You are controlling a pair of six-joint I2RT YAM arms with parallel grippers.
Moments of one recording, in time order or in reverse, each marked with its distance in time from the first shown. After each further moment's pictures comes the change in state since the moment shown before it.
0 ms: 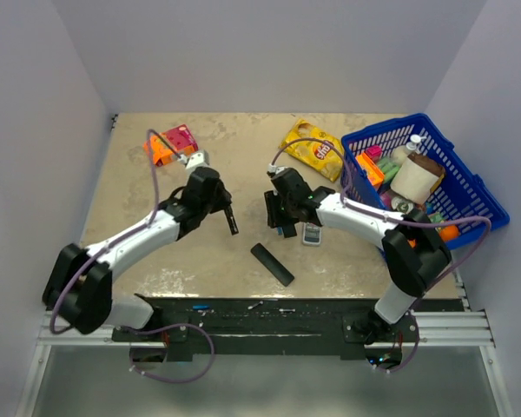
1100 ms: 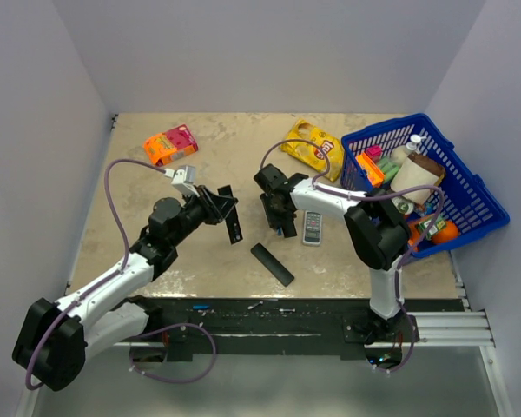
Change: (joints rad) left arm 0.079 -0.462 -0.450 0.597 0.430 0.093; right arm 0.000 0.317 0.306 -0.285 0.101 -0.018
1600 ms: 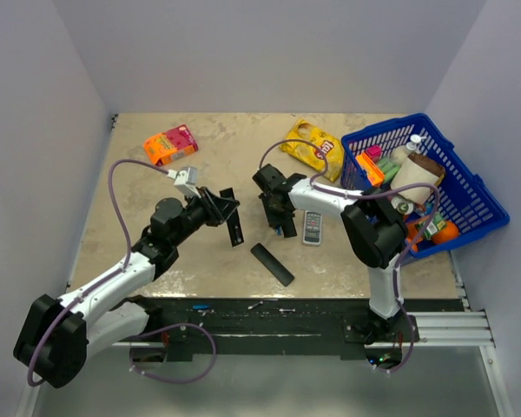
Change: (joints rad) left arm 0.000 0.021 -0.010 0.011 0.029 -0.017; right arm 0.000 0.026 0.011 0.020 0.009 -0.003
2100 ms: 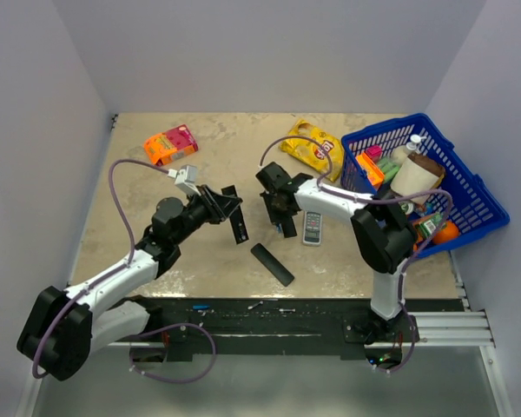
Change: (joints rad) left arm 0.004 0.048 -0.006 0.085 0.024 -0.075; right arm -0.003 -0.050 -0.029 0.021 -0.003 -0.044
